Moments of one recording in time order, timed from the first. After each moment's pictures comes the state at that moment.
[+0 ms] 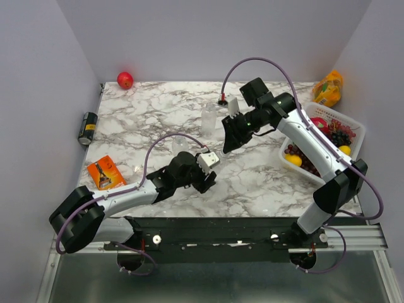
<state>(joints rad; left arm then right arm) -0.86 1.25 0.57 0.18 0.16 0.04 0.59 1.65 1.73 -1.14 -0.55 -0.11</state>
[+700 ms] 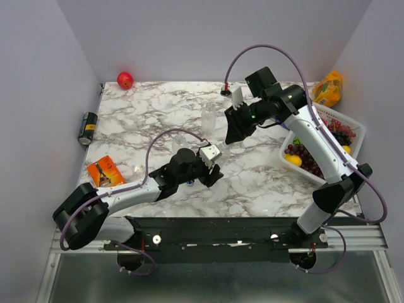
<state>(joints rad) -0.86 1.29 0.58 0.32 0.18 -0.04 0.58 1.66 1.89 -1.22 -0.51 -0.12</state>
